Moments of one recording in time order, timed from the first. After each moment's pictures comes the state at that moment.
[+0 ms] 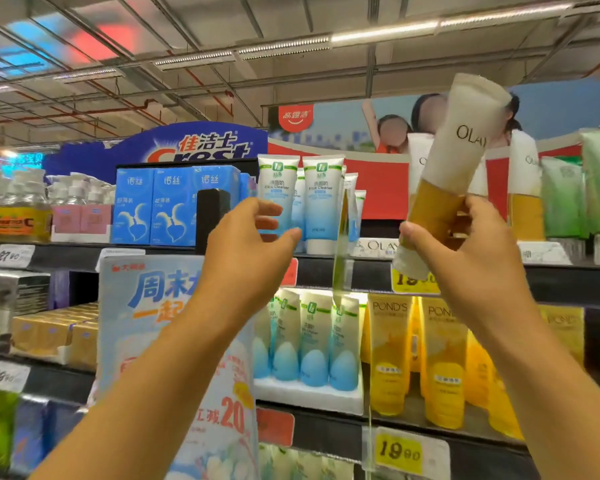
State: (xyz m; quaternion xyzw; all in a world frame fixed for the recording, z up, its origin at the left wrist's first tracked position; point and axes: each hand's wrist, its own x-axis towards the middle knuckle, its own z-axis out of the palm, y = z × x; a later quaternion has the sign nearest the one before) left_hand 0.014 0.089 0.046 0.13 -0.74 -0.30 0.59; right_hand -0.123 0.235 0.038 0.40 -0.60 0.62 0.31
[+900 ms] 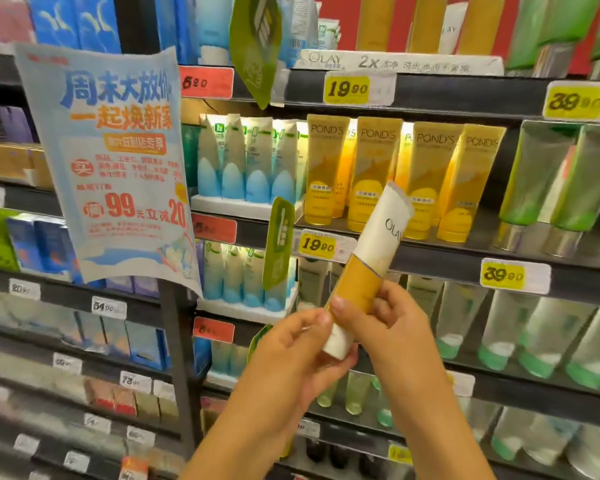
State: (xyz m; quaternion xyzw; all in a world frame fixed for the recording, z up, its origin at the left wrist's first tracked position) left_hand 0.017 0.256 -0.193 0.11 -0.44 -0.86 0.24; right_hand -0.066 0.335 -0.174 0.31 -0.54 0.76 -0.17
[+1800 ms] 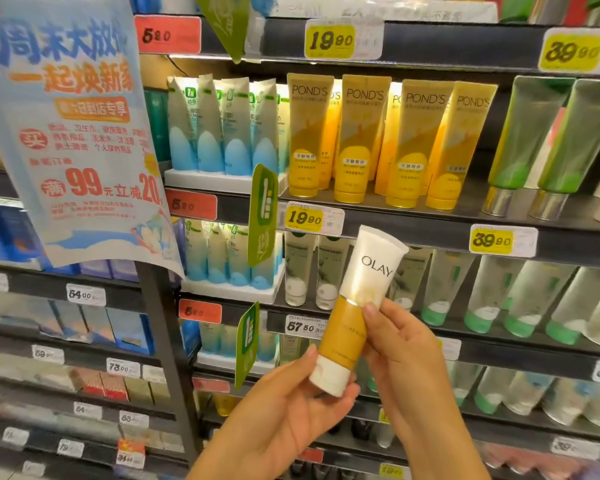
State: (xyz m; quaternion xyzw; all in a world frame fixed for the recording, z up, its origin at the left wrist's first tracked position) left_hand 0.020 0.254 -0.249 0.16 -0.27 -0.95 0.05; right_hand -0.077 0.347 -0.229 0.19 -0.47 0.84 -0.20
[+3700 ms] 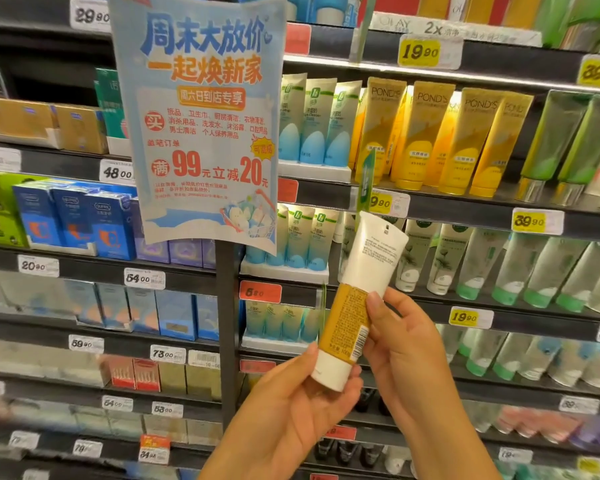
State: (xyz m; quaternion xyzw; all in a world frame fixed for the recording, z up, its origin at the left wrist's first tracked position) left_hand 0.140 0.189 -0.265 0.12 -0.26 -0.96 0.04; right_hand 0.046 0.282 -0.237 0.20 -0.46 0.85 -0.19
